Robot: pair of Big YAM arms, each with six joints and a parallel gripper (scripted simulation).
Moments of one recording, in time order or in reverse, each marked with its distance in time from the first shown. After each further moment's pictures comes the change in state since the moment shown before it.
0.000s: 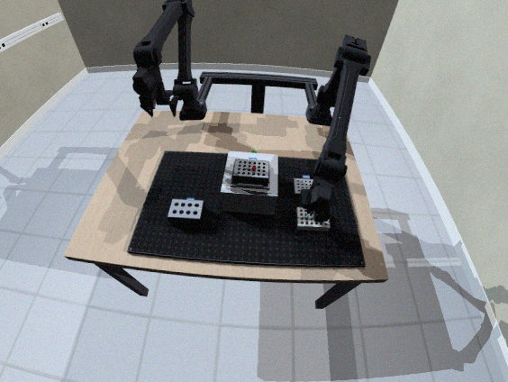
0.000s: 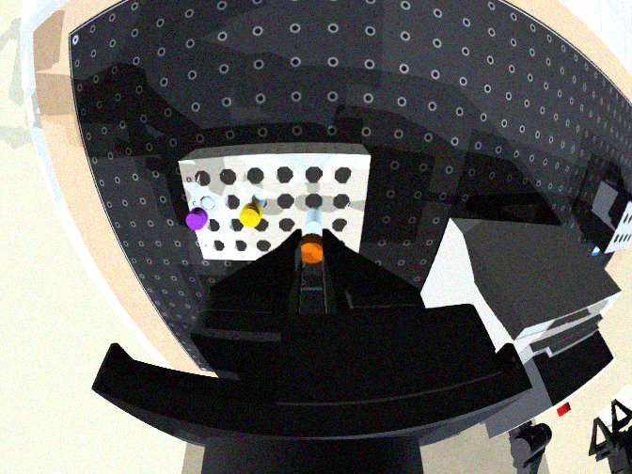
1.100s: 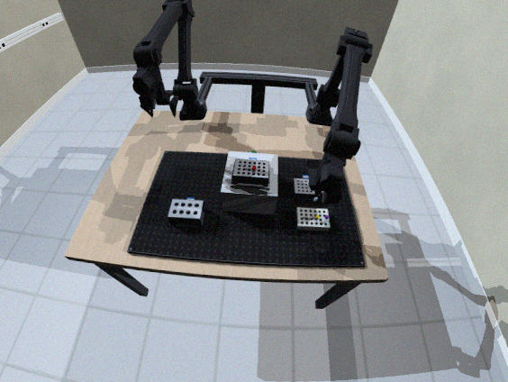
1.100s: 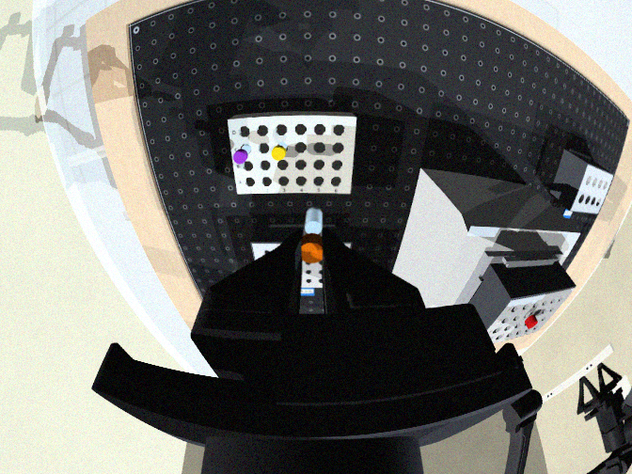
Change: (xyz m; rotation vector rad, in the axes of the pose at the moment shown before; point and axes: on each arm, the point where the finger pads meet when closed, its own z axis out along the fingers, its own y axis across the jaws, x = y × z) left arm 0.006 0.005 -0.098 -0.007 0.035 -0.001; right arm 0.000 0.000 0.000 0.000 0.002 0.000
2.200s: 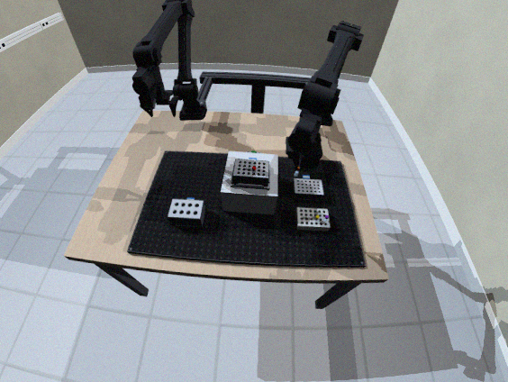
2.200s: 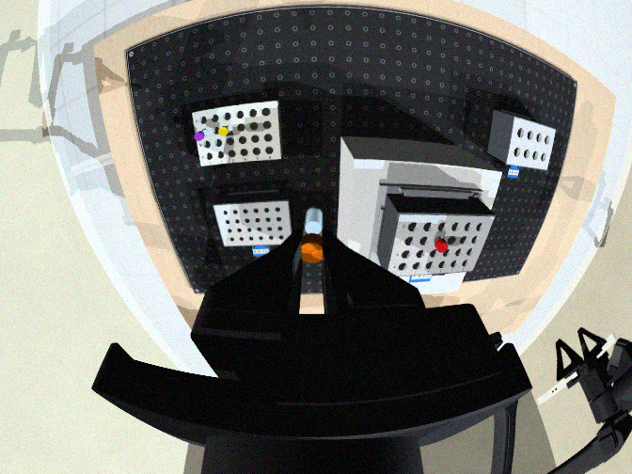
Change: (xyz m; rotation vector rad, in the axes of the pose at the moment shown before) left arm 0.022 -0.085 -0.102 0.012 -0.049 0.032; right arm -0.001 0.000 -0.001 0.000 -0.003 0.000
